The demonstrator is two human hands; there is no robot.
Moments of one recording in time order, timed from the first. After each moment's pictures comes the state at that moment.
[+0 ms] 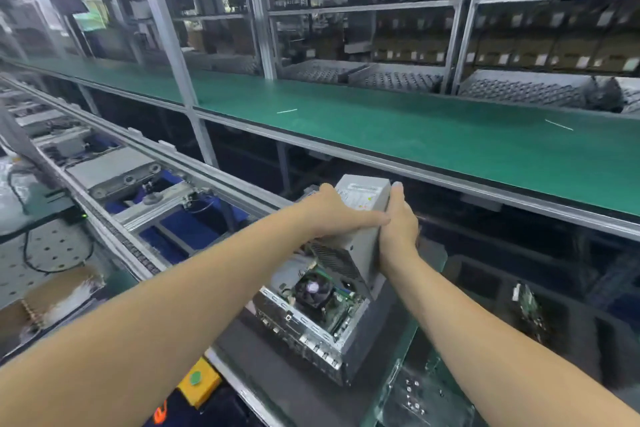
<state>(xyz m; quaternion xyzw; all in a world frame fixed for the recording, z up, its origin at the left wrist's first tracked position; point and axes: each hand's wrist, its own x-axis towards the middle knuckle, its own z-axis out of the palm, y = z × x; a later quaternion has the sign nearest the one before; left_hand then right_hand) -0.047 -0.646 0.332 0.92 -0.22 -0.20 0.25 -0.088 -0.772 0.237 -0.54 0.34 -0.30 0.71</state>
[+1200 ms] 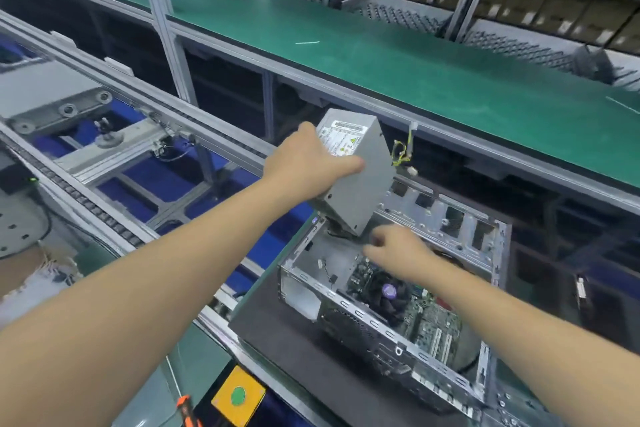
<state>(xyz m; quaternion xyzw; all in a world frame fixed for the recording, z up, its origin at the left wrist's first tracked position) 0.218 -0.532 0.261 0.90 -0.27 -0.06 0.32 0.068 -0.683 0.147 -0.93 0.27 0.04 0.27</state>
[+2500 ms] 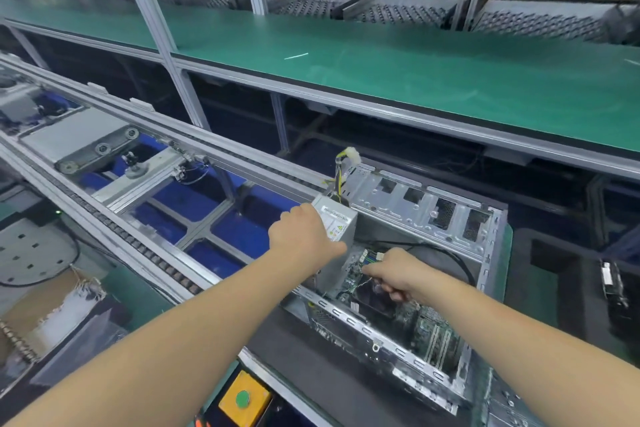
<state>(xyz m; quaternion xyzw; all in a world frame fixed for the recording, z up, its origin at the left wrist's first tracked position) 0.147 -0.563 0.170 0.97 -0.26 -0.02 -0.02 0.031 -0.713 0.103 -0.75 0.36 0.16 0.53</state>
